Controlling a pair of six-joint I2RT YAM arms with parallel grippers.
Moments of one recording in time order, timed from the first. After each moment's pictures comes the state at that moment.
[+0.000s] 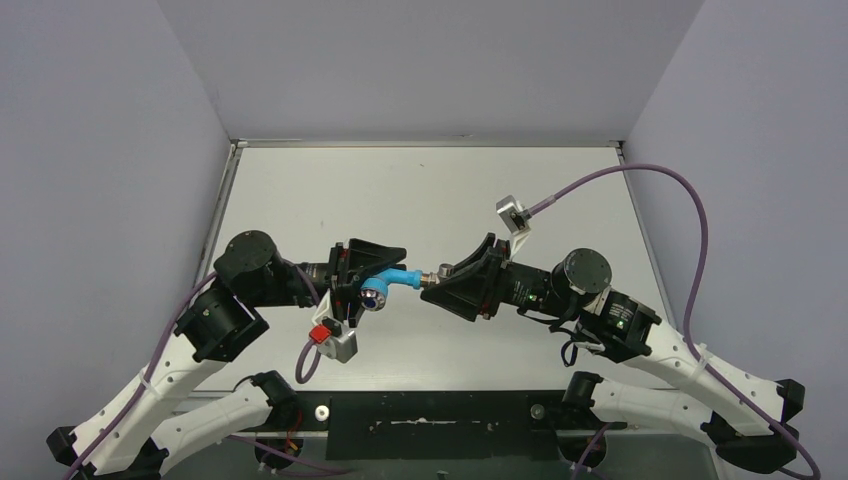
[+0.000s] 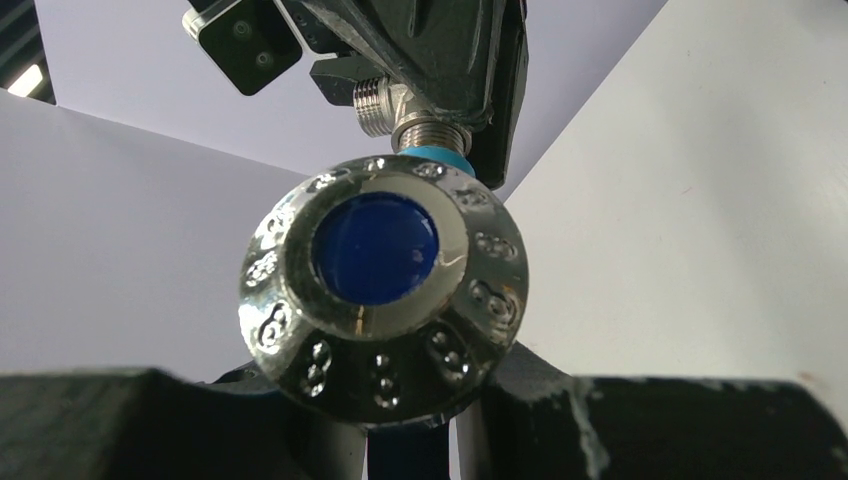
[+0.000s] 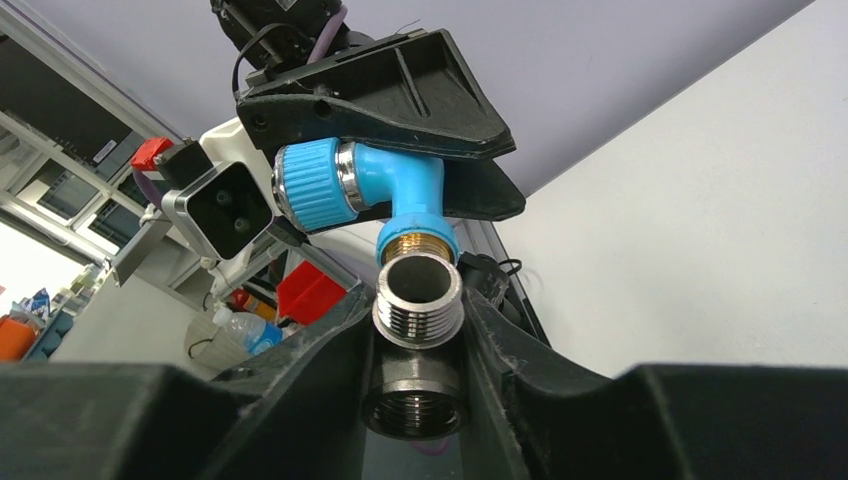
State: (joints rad) left arm -0.80 0.80 1.06 -0.29 0.72 1.16; right arm 1.05 0.83 1.00 -0.05 -0.29 0.70
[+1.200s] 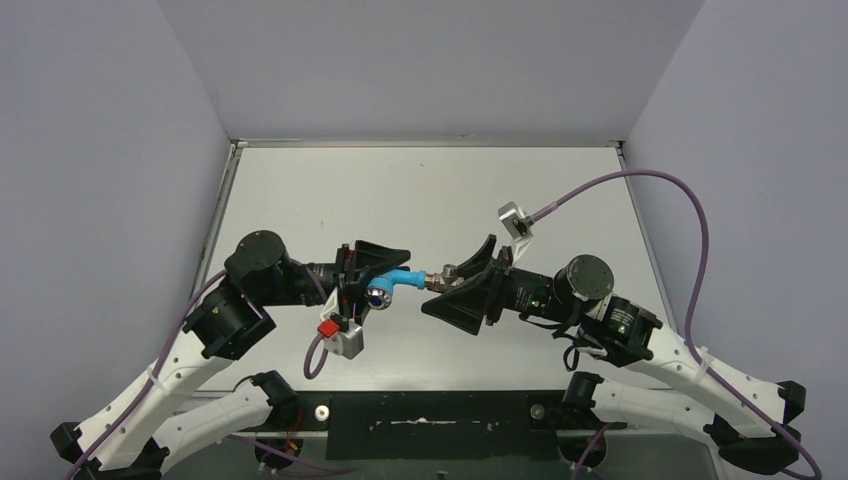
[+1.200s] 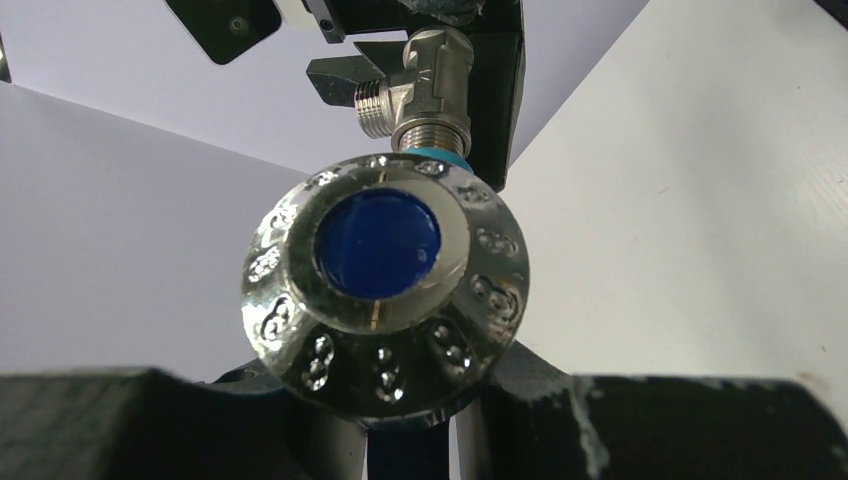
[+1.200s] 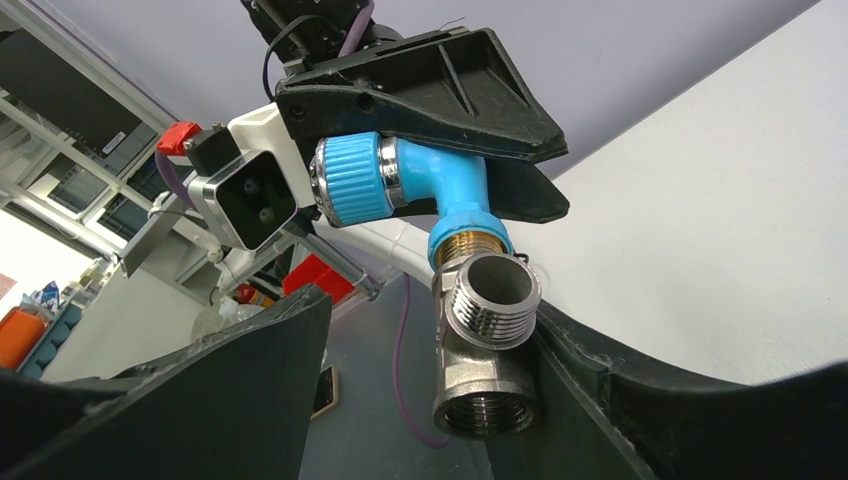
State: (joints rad) left arm -0.80 0.81 1.02 -0.27 0.71 1.13; right arm 1.06 0.80 0.96 -0.04 -0.29 0.70
